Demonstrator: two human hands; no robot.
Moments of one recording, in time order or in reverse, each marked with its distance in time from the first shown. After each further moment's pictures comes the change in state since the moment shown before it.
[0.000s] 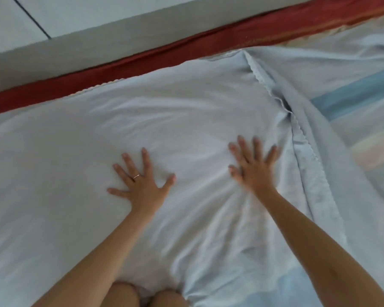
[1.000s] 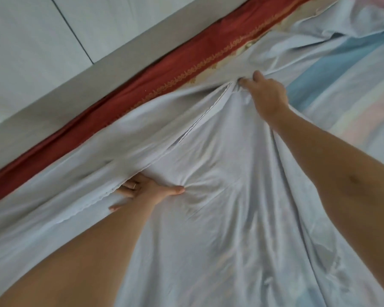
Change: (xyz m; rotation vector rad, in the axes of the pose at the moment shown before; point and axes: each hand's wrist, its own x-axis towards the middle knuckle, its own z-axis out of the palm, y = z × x) left_hand 0.082 0.269 0.016 0.161 -0.329 -0.175; right_hand 0.171 0.297 -0.085 0.081 0.015 0.346
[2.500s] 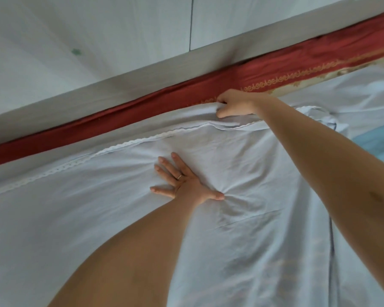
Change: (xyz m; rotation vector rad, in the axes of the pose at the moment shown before) left_hand -0.015 -0.001 -0.018 -0.085 -0.095 -0.039; right_hand 0.080 -0.203 -0.029 0.408 -0.695 -0.465
